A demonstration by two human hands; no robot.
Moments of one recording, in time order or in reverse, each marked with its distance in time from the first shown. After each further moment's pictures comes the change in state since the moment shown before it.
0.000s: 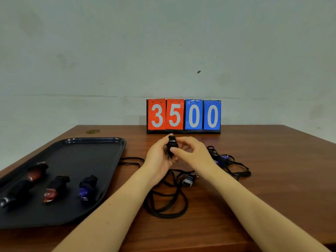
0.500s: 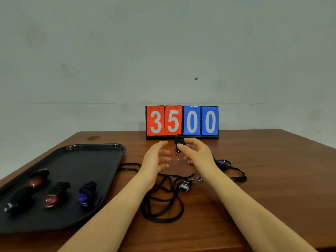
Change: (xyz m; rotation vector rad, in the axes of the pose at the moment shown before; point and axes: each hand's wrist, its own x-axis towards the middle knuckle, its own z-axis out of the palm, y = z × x) left_hand 0.007 0.002 -0.004 0.404 0.091 0.163; right_hand 0.009 0.009 -0.013 0.285 0.164 0.174
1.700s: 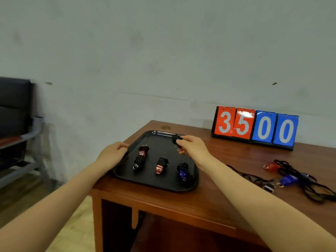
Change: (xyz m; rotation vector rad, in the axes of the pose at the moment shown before) left_hand -0.090 0.060 -0.334 0.909 0.460 -0.038; right_hand -0.031 -0.063 0.224 -0.053 -0.389 0.155
